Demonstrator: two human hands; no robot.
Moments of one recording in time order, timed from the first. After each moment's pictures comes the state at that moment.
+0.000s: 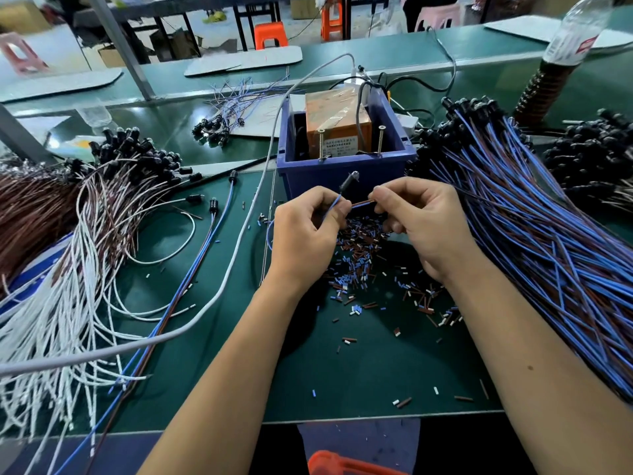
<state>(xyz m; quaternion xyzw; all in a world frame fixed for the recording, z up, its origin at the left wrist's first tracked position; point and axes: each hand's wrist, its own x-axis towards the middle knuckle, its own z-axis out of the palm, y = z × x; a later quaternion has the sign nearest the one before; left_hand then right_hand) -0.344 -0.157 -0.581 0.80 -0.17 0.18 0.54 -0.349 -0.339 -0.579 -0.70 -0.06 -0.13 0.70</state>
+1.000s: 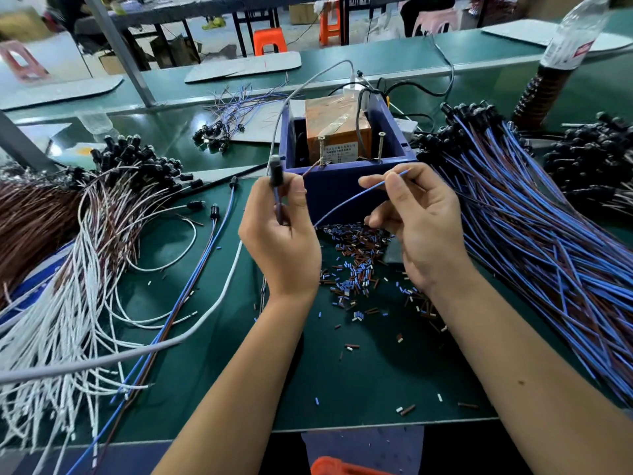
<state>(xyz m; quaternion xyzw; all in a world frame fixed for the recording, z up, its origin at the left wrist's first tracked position) -0.347 -0.161 -0.574 0.70 -0.04 0.46 0.54 -0.355 -0.316 -0.569 -0.57 -0.08 -0.16 0.80</state>
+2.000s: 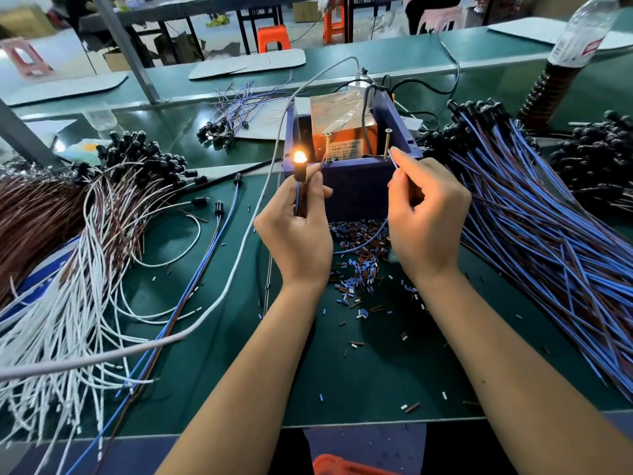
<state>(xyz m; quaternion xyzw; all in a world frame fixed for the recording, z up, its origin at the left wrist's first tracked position) -0.336 -0.171 -0.579 0.70 -0.03 0.42 0.58 -0.347 -0.308 -0.566 -0.78 -0.05 -0.47 0.42</state>
